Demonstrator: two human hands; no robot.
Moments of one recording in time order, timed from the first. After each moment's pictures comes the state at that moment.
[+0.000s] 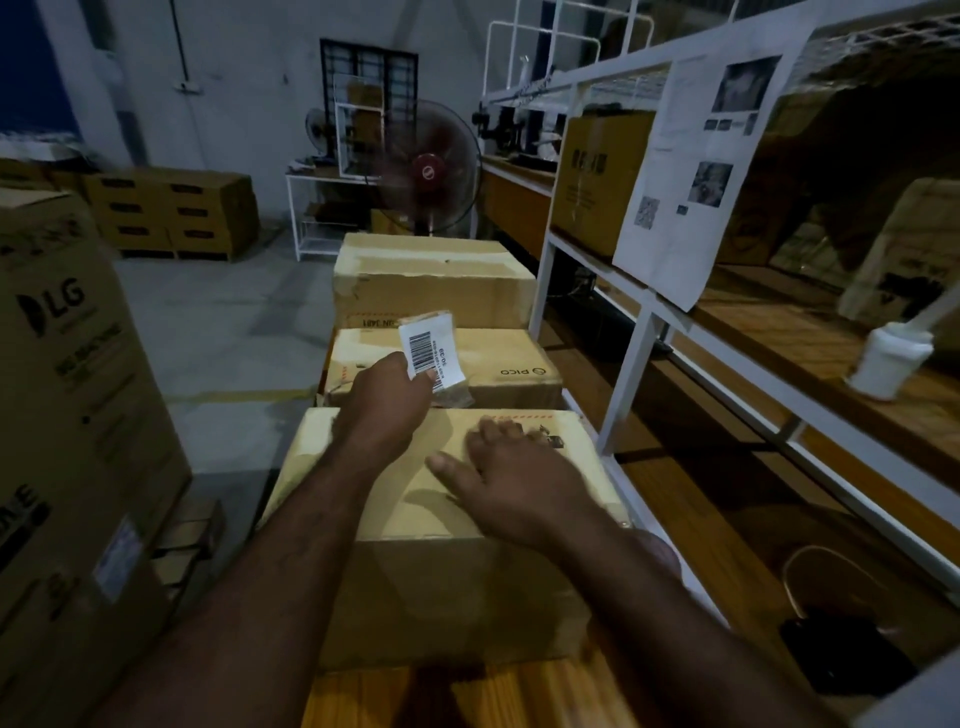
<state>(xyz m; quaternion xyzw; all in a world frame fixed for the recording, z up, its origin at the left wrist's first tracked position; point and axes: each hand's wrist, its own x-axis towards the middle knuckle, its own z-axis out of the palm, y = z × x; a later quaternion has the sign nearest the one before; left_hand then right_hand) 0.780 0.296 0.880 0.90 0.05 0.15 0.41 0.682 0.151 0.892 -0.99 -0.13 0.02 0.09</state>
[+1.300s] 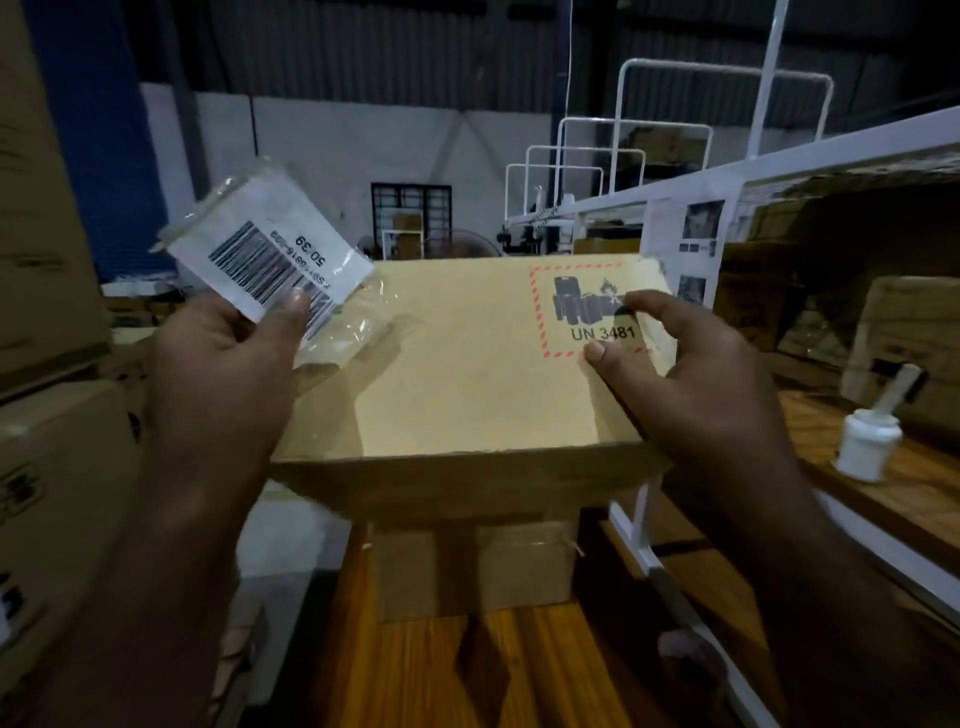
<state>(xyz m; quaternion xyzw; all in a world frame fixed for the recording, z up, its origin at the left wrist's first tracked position) 0.623 0.356 1.049 0.66 -0.04 0.45 0.60 0.632 0.087 1.042 -0.82 -0.06 -0.40 0.40</state>
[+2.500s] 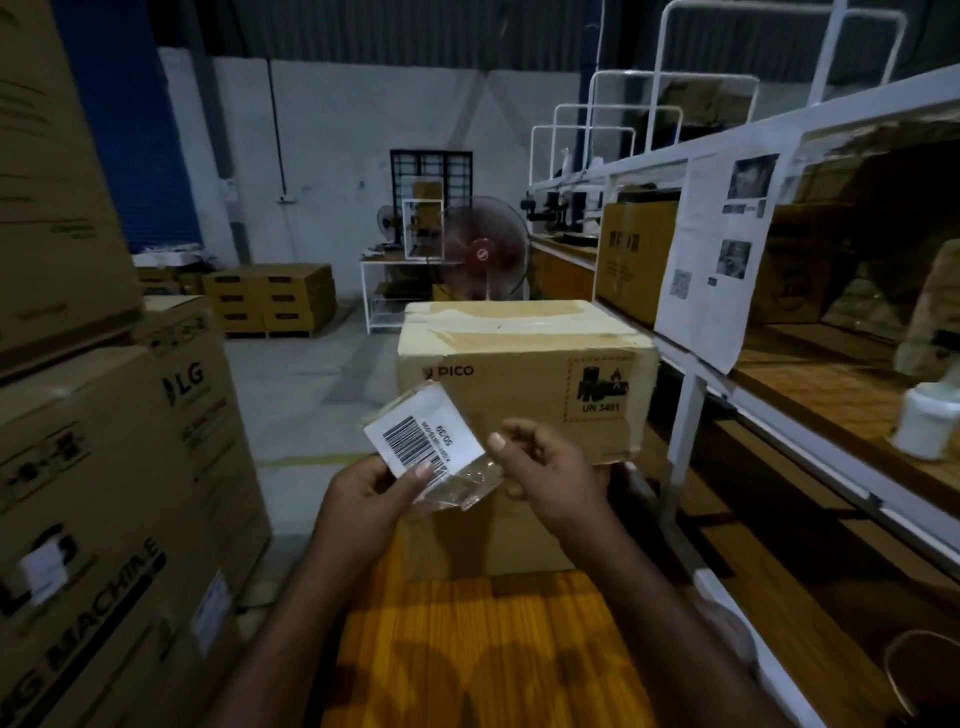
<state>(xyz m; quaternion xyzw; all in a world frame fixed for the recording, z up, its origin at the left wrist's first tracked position) 0.671 0.358 0.896 0.75 -0.05 0.17 0.64 0.695 0.162 0.909 -0.75 -0.12 -0.08 0.65</state>
